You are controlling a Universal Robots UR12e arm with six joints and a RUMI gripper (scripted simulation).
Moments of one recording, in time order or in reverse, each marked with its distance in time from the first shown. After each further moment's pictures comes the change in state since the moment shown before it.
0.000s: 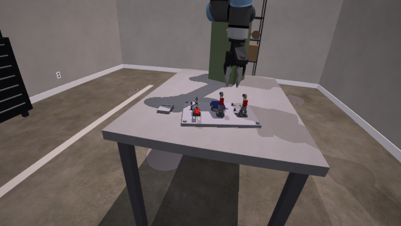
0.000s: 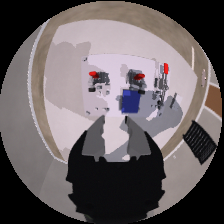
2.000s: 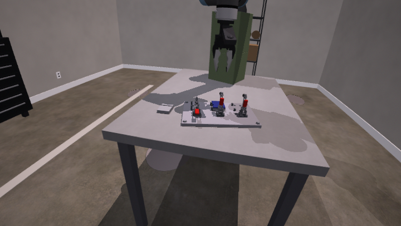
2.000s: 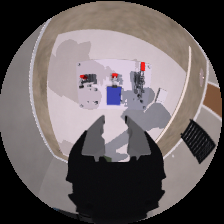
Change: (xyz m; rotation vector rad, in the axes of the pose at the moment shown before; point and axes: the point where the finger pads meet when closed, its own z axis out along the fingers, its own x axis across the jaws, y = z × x) arm 0.058 0.000 -0.073 -0.001 0.000 0.000
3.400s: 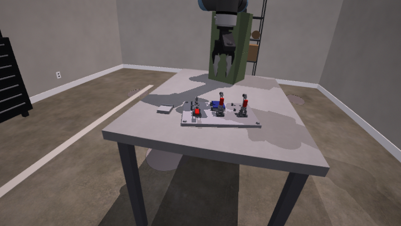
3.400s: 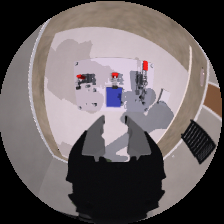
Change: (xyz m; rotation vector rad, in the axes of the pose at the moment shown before) arm 0.000 0.000 0.024 0.000 0.000 0.000
